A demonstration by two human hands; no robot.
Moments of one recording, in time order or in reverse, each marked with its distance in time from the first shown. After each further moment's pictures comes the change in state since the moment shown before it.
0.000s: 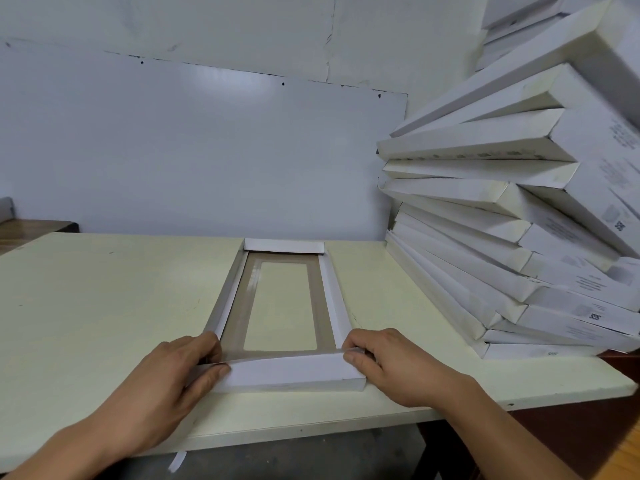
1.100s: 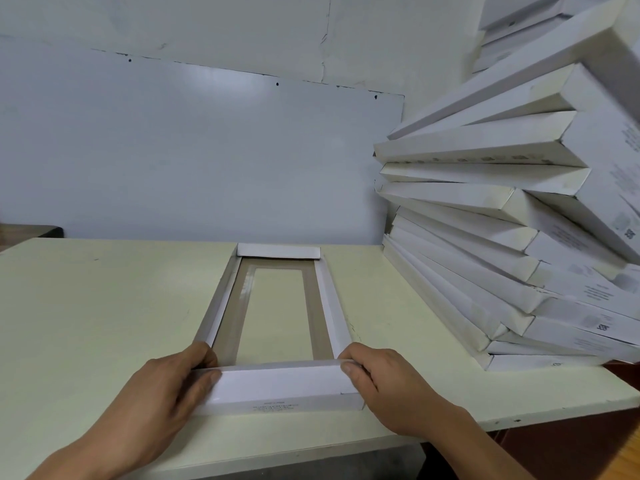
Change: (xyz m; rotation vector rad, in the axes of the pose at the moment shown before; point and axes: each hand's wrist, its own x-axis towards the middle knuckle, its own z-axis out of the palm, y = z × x) left_hand 0.010 -0.006 0.011 -0.100 -0.027 -0.176; right_hand 0.006 0.005 0.022 0.020 0.131 0.063
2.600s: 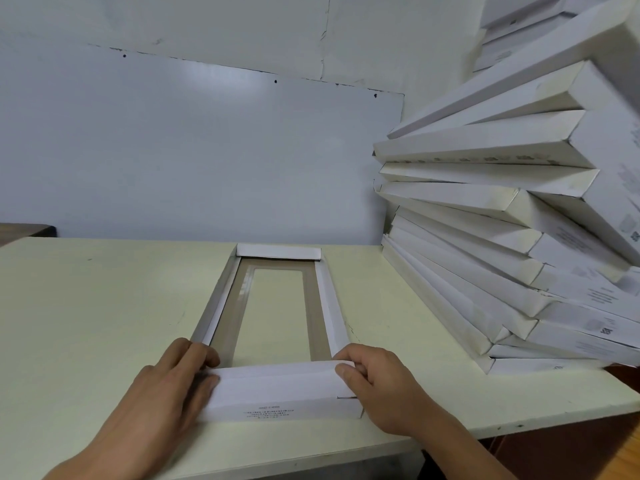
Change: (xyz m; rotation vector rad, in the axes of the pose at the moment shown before) left_hand 0.001 0.000 0.016 0.141 0.073 -0.060; right_hand 0.009 -0.003 0.008 0.167 0.045 0.111
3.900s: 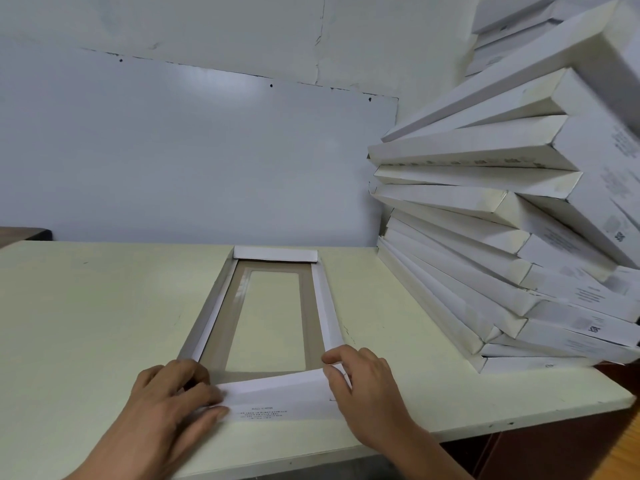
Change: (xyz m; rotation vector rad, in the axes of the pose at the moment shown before) left_hand -0.003 -0.020 0.022 0.093 0.219 0.374; right_hand -0.005 -0.007 0.028 -0.139 0.222 0.033
